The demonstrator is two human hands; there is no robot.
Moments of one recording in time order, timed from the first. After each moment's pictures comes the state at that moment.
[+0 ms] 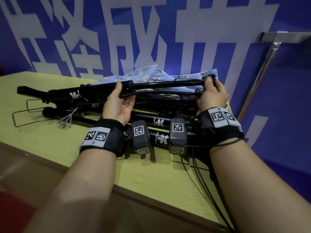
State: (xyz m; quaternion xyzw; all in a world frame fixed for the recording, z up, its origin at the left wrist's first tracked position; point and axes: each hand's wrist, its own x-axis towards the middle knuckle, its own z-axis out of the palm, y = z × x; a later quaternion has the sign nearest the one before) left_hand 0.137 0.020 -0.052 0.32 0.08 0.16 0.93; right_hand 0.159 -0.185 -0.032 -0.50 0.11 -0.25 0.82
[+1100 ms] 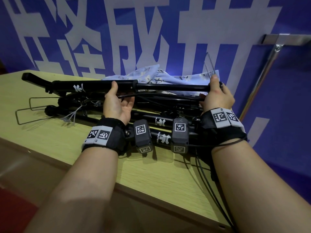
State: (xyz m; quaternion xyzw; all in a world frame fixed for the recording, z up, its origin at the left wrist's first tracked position) left_hand 0.136 0.021 -0.052 0.30 0.10 0.19 0.93; right_hand 0.153 -0.194 -0.034 -0.59 0.15 -0.30 0.73
